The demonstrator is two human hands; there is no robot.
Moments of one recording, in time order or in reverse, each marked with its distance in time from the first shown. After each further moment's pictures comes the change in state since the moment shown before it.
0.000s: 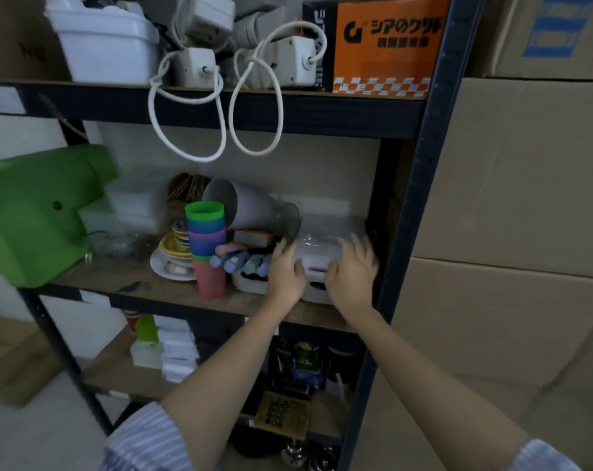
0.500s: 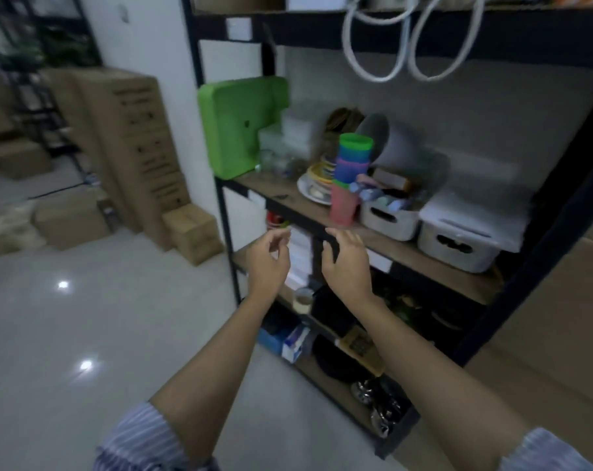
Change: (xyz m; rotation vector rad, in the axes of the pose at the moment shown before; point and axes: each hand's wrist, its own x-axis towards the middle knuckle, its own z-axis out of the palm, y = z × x) left_hand -0.189 -0.084 -0.155 0.037 0.620 -0.211; right_hand -0.146 -0.122 0.046 0.448 -0.395 -0.412
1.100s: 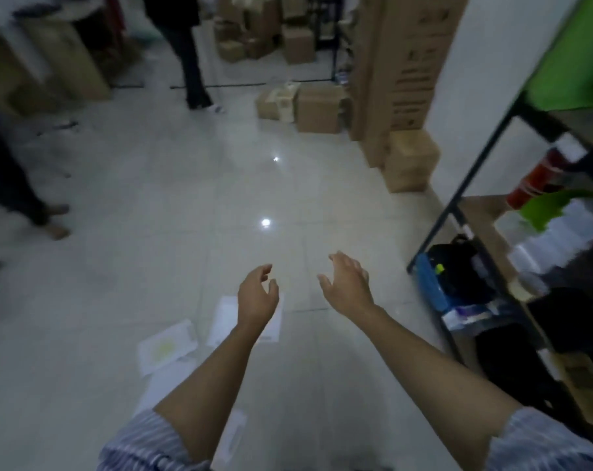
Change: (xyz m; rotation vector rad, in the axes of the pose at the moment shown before) left_hand -0.313 -0.131 -0.392 0.502 0.442 -0.713; right_hand -0.277 -0.252 0.212 0.011 -1.049 -0.307
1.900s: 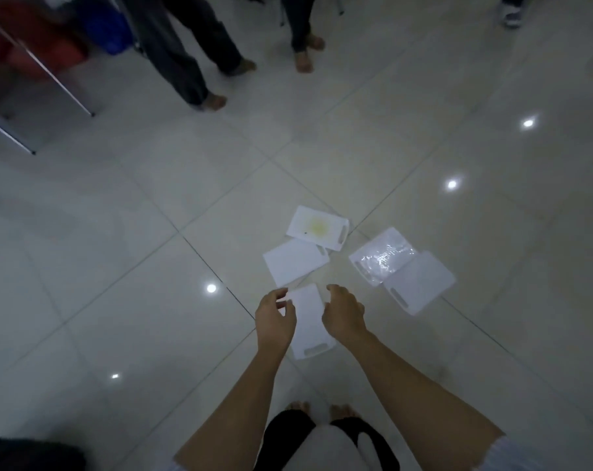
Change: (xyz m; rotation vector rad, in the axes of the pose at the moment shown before) left_hand -0.175 -0.345 -0.080 -0.131 0.646 -0.836; right_hand -0.047 -0.139 0.434 -0.292 -0.750 -0.453
